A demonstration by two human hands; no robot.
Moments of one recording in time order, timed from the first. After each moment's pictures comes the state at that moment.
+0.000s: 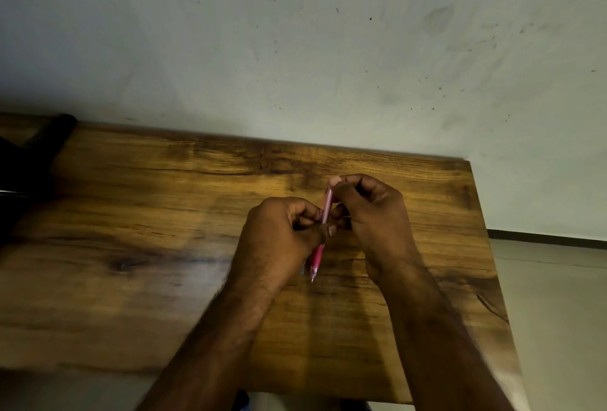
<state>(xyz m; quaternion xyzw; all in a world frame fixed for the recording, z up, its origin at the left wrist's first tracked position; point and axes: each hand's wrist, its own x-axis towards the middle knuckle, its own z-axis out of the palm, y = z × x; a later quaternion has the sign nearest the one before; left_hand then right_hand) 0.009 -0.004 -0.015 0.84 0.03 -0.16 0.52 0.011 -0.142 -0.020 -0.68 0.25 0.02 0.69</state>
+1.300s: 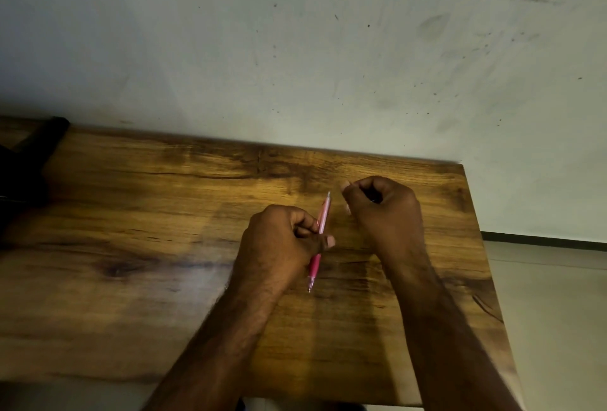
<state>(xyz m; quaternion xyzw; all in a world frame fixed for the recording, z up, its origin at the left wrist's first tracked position) 0.011 0.000 -0.025 0.86 0.04 -0.18 0.48 0.016 -0.157 -0.034 -0.84 0.22 -0.06 0.49</state>
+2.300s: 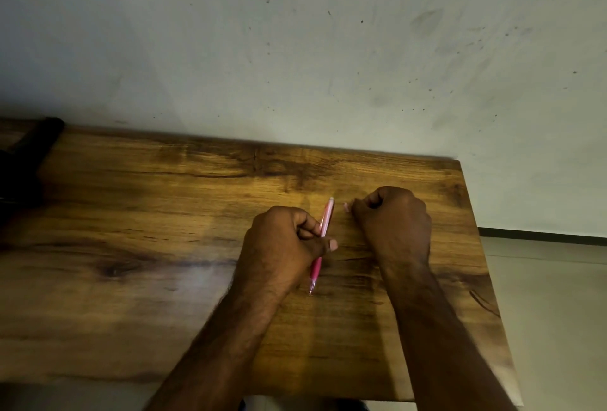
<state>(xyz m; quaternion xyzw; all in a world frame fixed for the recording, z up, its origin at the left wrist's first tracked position) 0.008 -0.006 -0.027 0.86 0.03 -0.18 0.47 0.014 -0.166 -0.035 -0.90 0.30 0.00 0.31</state>
